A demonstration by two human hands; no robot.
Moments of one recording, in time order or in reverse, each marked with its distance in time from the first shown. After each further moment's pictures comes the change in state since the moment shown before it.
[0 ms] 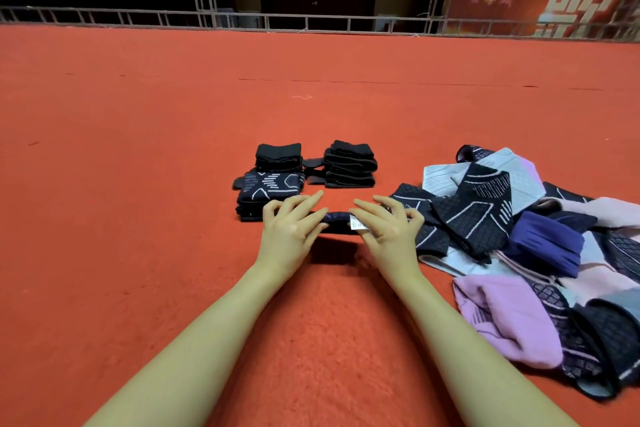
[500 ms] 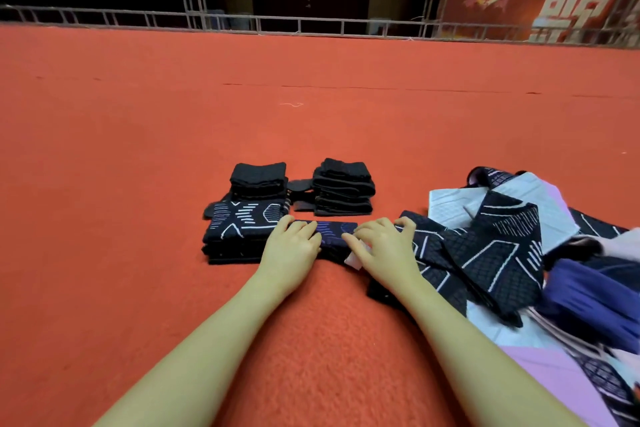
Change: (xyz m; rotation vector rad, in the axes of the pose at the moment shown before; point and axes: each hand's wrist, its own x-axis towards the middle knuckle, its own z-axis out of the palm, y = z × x) left_hand 0.034 -0.040 0.099 0.273 -0.306 0.157; right_hand 0.043 0.071 0.062 -0.187 -0.354 0.080
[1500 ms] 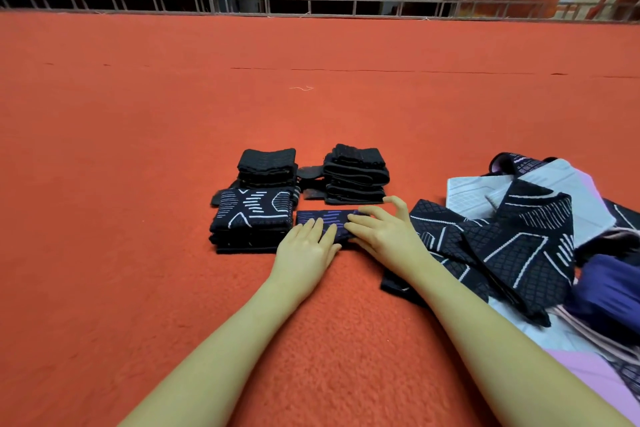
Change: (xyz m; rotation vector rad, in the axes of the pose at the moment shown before) left_hand -0.015 0.019 0.005 -0.125 -0.331 -0.164; right_hand 0.015 0.015 0.019 -0.113 0.081 -0.461
